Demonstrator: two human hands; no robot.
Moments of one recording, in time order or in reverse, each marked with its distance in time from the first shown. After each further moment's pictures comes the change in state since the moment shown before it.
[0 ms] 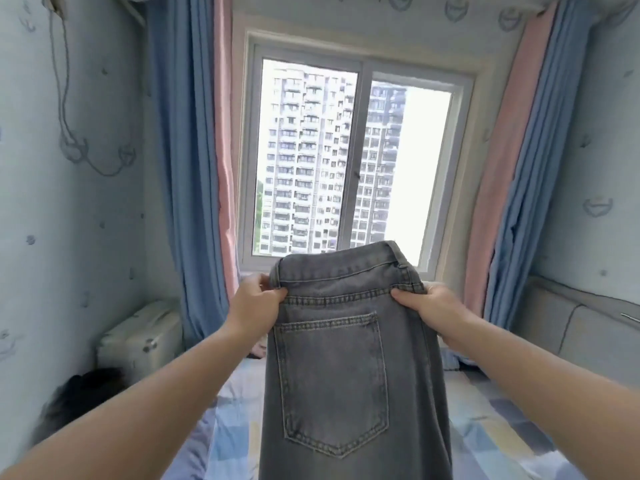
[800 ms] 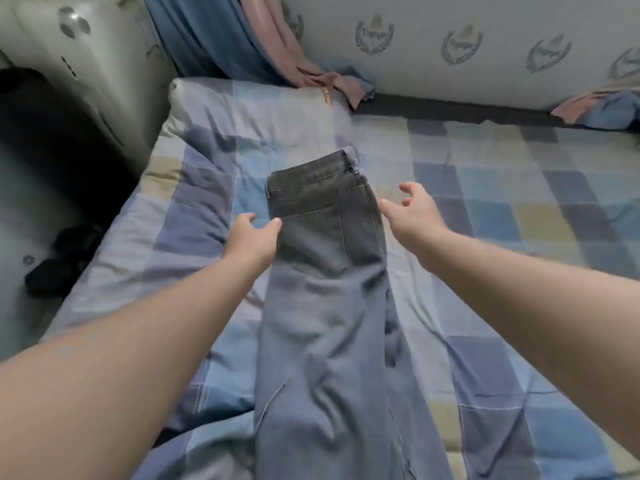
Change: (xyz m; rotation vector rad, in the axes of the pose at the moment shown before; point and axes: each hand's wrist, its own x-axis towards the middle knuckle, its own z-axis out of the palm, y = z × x) left_hand 0.086 -0.683 0.095 0.360 0.029 -0.790; right_hand 0.218 0.577 0.379 -0.256 -0.164 0.437
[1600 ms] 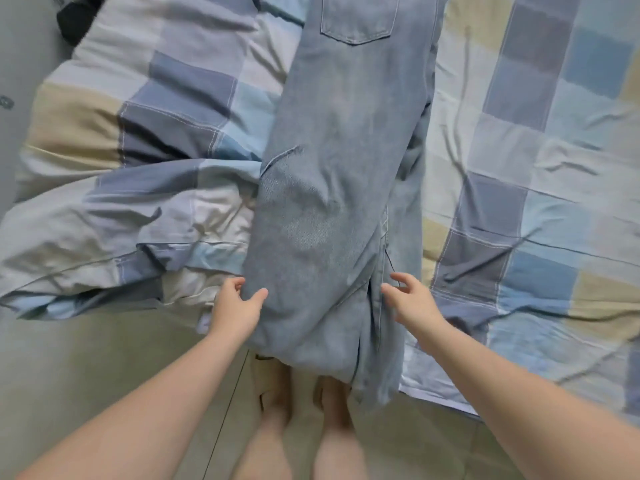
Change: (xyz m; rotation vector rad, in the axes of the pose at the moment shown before) left_hand -0.328 -0.338 0.059 0.085 0.032 -0.575; right_hand -0.275 0.314 -0.010 -0.166 -0.502 0.506
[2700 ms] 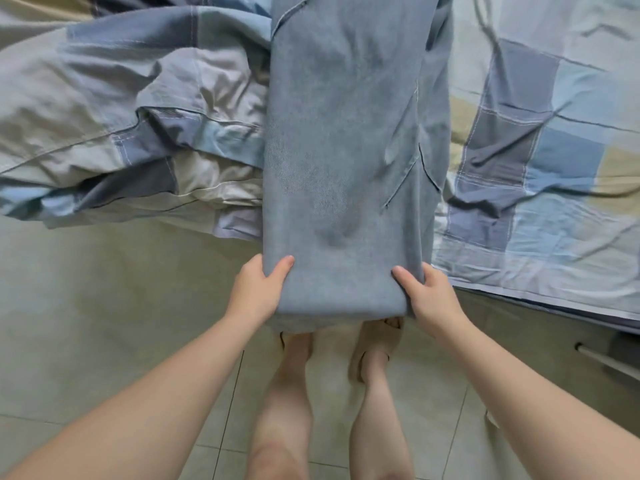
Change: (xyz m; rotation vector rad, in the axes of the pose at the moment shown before) left_hand -0.052 -0.139 -0.005 0.011 -0.184 0.181; right_hand -0.092 0.152 0.092 0.106 0.122 -0.165
